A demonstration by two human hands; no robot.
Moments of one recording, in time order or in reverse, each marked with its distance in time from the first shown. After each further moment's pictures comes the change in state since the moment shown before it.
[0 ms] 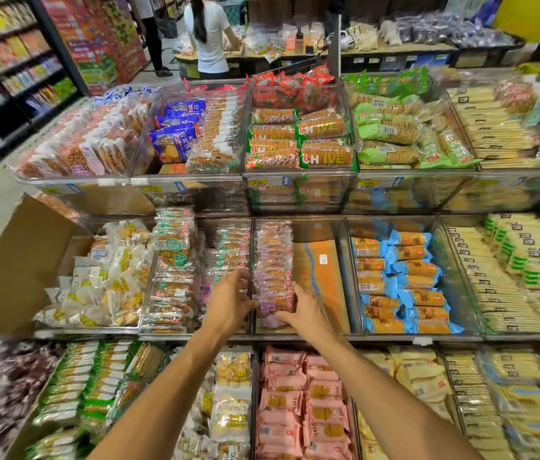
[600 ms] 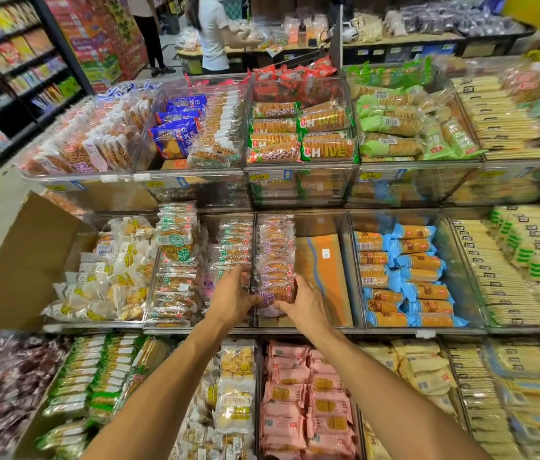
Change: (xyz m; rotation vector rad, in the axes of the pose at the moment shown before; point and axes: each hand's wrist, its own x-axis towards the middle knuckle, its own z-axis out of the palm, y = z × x) left_hand 0.002 0.003 -0.002 0.037 -0.027 -0.041; right_hand 0.001 -0.007 0.010 0.003 0.087 0.060
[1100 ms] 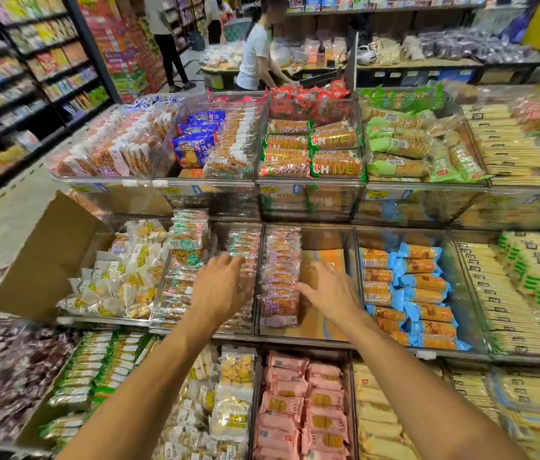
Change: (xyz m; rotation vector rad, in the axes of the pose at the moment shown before) left_hand -0.016 0.033 -0.051 0.601 0.185 0.129; right_hand 0.013 -0.012 -0.081 -0.297 0.032 -0.165
